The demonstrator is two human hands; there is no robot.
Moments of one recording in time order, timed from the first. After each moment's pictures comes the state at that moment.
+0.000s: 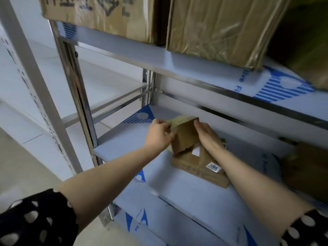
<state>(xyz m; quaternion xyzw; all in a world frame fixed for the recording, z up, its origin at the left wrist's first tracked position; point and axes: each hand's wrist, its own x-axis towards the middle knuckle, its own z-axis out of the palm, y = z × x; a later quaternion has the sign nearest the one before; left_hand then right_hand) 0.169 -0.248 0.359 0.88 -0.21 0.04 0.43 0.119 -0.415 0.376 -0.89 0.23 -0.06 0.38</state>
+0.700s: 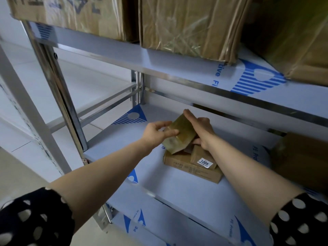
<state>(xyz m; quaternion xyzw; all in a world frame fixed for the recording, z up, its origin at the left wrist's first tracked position) 0.166 -0.263 0.370 0.75 -0.15 -0.20 0.62 0.132 -0.420 0.387 -0.70 0.33 -0.07 0.62</state>
